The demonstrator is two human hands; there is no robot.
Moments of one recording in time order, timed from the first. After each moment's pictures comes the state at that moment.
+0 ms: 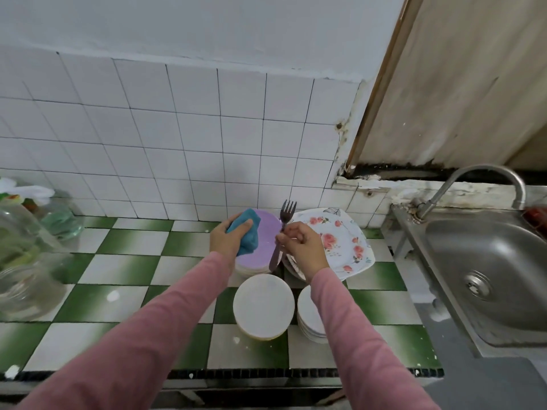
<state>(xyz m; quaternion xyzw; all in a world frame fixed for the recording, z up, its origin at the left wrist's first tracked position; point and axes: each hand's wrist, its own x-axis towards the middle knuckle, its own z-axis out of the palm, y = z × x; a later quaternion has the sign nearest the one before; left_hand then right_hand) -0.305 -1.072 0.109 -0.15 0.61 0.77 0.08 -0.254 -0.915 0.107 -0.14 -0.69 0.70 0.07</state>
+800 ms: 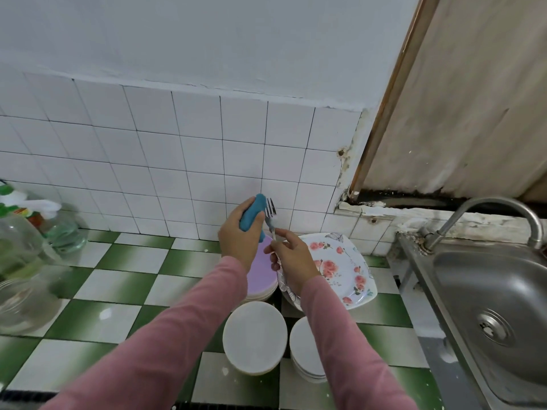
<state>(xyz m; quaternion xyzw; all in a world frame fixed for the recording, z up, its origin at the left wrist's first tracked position) -0.319 -1.023 0.159 -0.01 0.70 0.70 -0.15 -0.284 -0.916 0.143 -0.12 -0.65 0.75 -0.01</state>
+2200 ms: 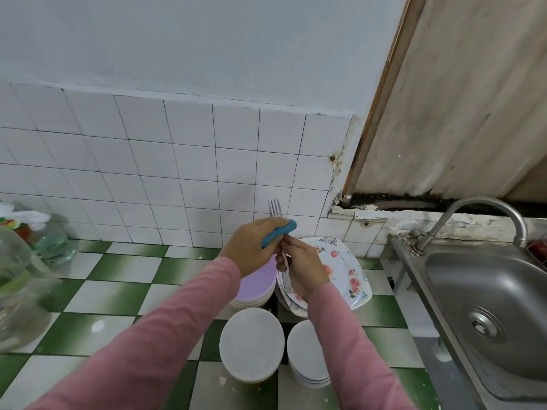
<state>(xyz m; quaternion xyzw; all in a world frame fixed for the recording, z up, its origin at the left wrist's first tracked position) -0.331 -1.030 0.160 0.38 0.82 0.39 -0.18 -0.273 -0.902 0.164 -0.14 -0.56 0.82 0.01</state>
